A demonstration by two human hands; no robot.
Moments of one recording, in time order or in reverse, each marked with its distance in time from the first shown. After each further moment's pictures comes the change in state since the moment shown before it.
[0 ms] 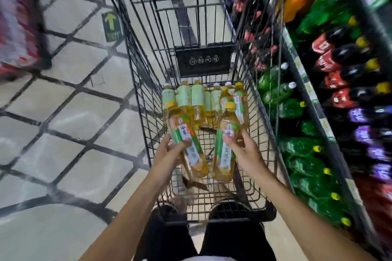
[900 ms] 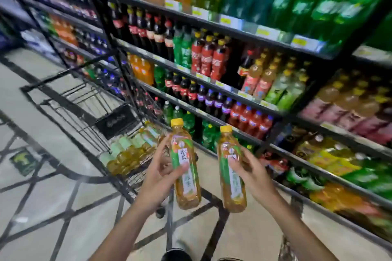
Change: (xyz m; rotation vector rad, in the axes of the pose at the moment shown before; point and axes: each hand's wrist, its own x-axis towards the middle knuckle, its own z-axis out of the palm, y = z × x) left_hand -0.368 -0.055 -0.016 0.411 -0.796 0.598; right_hand -0.505 0.042 0.019 0.321 0.738 -0.326
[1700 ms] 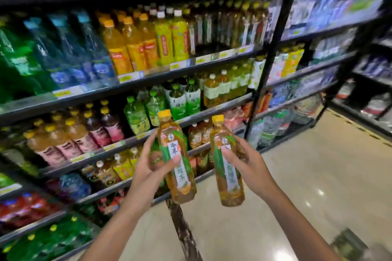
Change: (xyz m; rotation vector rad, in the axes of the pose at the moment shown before) left_hand -0.187 -0.029 0.658 0.119 -0.906 0.124; right_hand -0.437 0.081 -0.535 0.087 0.979 -0.076
